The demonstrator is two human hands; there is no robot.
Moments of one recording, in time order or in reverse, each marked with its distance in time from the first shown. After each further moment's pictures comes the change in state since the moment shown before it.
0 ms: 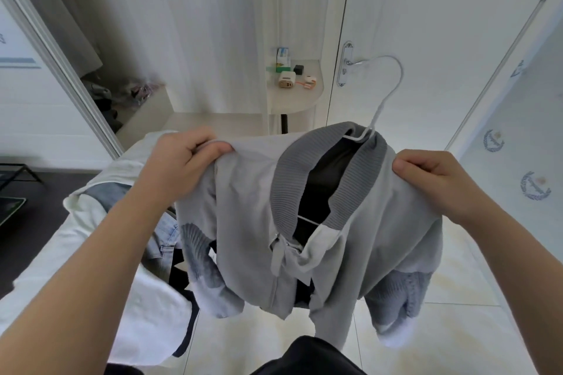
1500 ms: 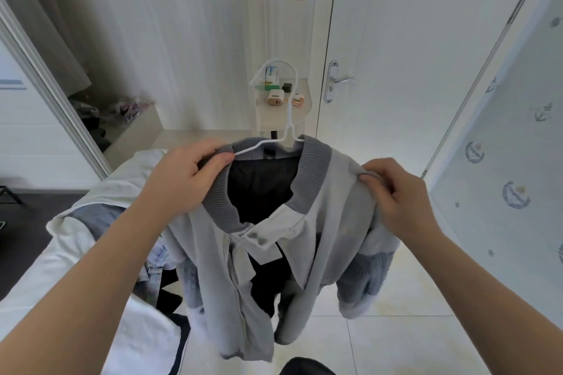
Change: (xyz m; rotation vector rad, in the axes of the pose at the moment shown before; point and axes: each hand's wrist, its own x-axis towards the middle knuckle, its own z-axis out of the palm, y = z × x) left_hand 0.012 0.009 0.008 -0.020 -0.073 0.021; right_hand 0.003 0.018 0.040 -0.284 0.367 -0.206
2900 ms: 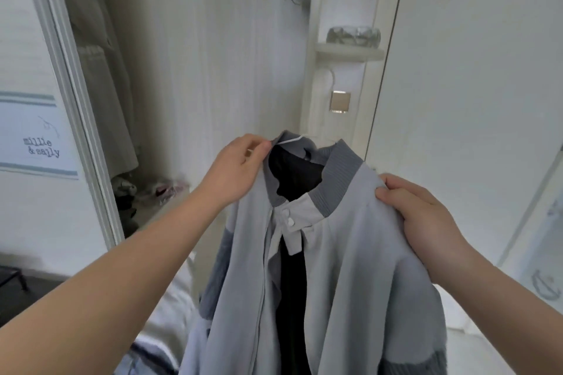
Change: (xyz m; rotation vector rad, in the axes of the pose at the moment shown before) left_hand 0.219 -0.057 -0.060 -0.099 0.218 -0.102; right_hand 0.201 -0.111 0.037 0.495 -0.175 0.307
